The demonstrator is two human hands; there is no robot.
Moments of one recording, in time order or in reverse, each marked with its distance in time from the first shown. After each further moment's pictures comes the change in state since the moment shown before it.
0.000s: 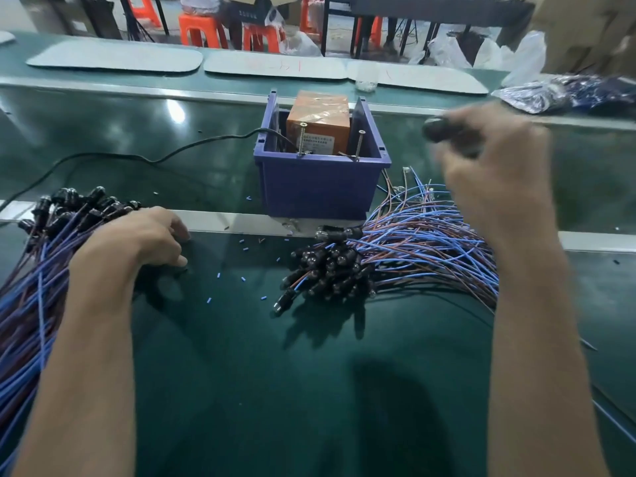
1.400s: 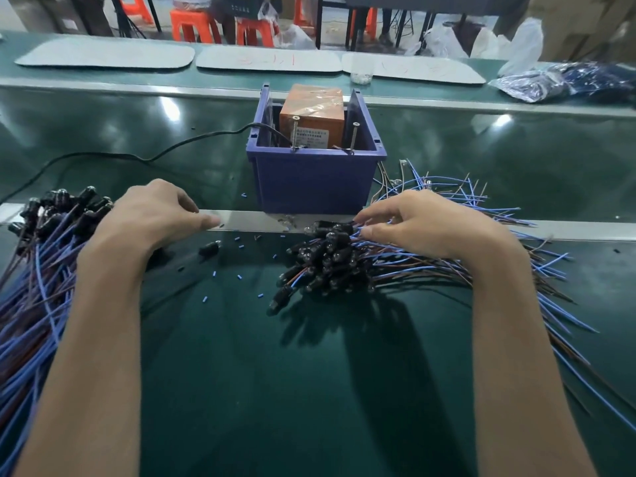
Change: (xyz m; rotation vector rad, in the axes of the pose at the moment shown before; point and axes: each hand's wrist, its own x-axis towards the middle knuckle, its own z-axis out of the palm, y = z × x) left_hand -0.018 0.035 -0.007 -0.172 0.209 0.013; right_hand -0.017 0.006 0.043 -0.033 -0.817 0.100
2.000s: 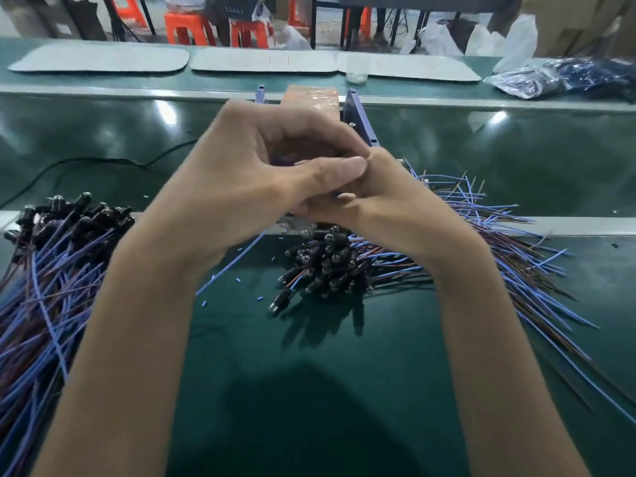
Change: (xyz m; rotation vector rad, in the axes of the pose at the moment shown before) left_hand -0.097 0.092 -0.024 -0.789 -0.220 0.850; right_hand -0.007 -0.054 0.009 0.631 0.136 -0.485
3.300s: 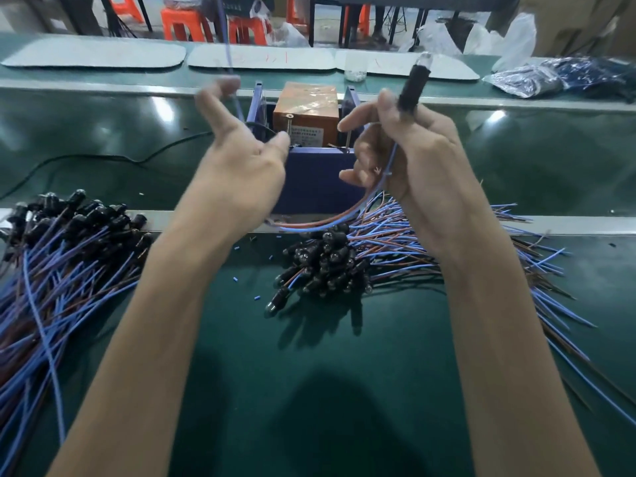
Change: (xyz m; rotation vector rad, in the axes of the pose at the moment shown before) left_hand 0.018 -0.036 0.005 0.217 0.398 -0.270; right_hand -0.002 -0.009 -0.013 0.416 0.375 0.054
